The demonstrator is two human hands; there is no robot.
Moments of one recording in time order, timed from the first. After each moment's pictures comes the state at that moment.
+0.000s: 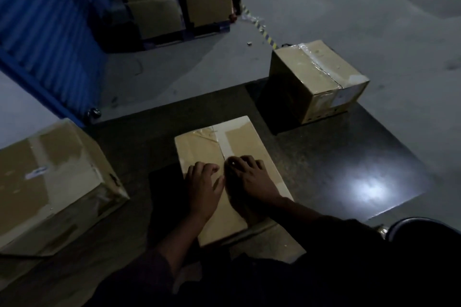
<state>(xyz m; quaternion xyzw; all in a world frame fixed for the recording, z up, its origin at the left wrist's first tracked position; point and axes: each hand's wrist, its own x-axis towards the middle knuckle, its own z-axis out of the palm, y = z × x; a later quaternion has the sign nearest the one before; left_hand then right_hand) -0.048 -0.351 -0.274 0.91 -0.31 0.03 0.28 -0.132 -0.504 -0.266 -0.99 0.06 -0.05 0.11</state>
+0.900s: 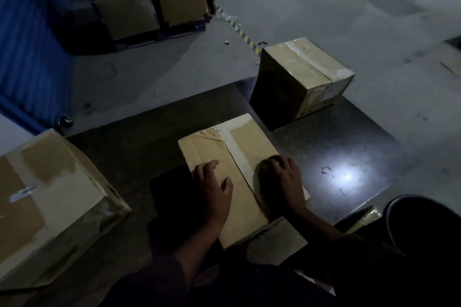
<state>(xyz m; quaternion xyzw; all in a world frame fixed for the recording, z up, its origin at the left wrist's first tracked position) -0.043 -0.341 -0.280 0.87 -0.27 0.03 0.42 -0.165 -0.492 -0.276 -0.93 0.29 -0.19 0.13</state>
